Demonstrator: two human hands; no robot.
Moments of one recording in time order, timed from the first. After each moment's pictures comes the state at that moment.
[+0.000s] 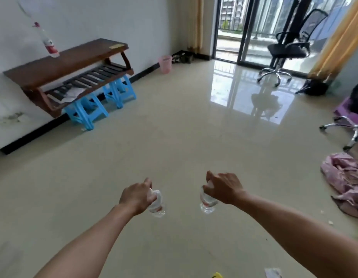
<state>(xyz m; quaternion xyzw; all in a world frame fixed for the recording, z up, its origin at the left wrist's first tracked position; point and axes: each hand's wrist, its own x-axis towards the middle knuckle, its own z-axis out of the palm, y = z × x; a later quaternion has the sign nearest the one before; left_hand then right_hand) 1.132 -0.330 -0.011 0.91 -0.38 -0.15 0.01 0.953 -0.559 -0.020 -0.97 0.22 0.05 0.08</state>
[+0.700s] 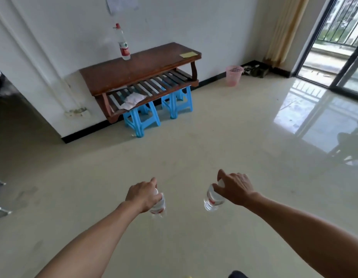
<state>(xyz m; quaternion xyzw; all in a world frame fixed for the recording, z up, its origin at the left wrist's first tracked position) 1.576 -0.372 0.001 0.96 -0.23 -0.16 0.01 1.471 -0.657 -0.015 -0.99 0.09 0.04 0.09</state>
